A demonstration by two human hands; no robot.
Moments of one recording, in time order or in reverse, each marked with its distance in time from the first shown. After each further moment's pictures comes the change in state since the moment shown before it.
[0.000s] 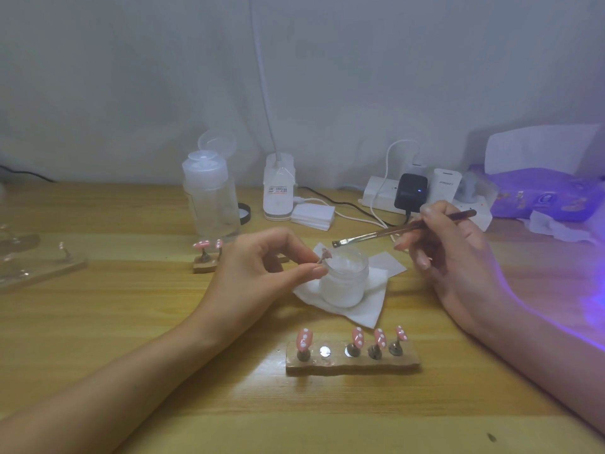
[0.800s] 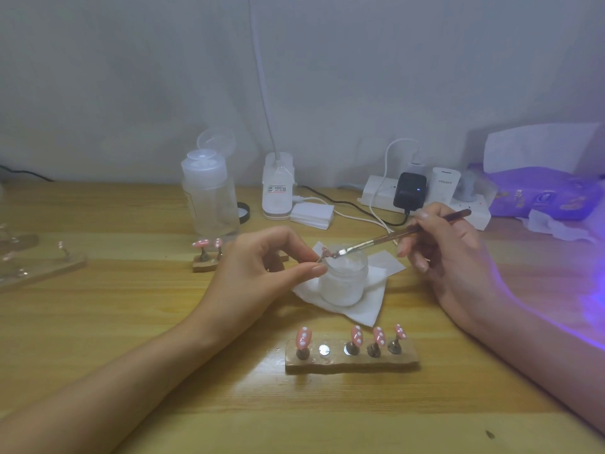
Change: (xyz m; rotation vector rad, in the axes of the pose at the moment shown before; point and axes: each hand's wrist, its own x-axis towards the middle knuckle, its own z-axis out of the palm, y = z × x) left_hand 0.002 -0.002 0.002 0.015 -0.016 0.059; right_hand 0.001 0.000 -0.001 -0.040 0.021 0.010
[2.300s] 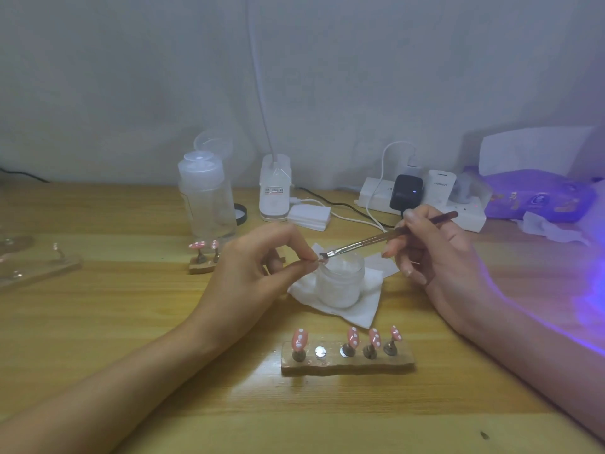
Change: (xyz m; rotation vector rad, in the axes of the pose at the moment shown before) left_hand -0.001 -0.004 0.000 0.102 0.032 0.084; right_hand -0.001 -0.001 0.003 0.014 -0.073 0.009
